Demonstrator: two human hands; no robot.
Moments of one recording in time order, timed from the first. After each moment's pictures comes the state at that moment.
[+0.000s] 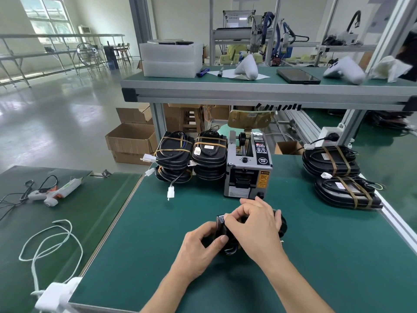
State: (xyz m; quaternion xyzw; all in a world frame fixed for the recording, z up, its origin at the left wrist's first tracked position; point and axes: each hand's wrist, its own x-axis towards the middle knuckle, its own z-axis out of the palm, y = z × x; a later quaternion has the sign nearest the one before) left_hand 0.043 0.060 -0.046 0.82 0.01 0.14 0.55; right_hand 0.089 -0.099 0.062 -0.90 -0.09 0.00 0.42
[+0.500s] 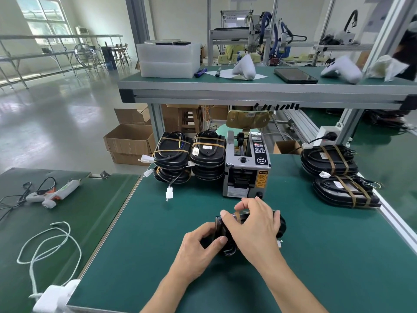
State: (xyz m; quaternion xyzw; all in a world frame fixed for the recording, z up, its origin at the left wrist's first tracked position) left_hand 0.042 0.059 -0.045 0.82 0.00 0.14 0.55; right_hand 0.089 -0.097 0.051 -0.90 -0.07 -0.05 0.43
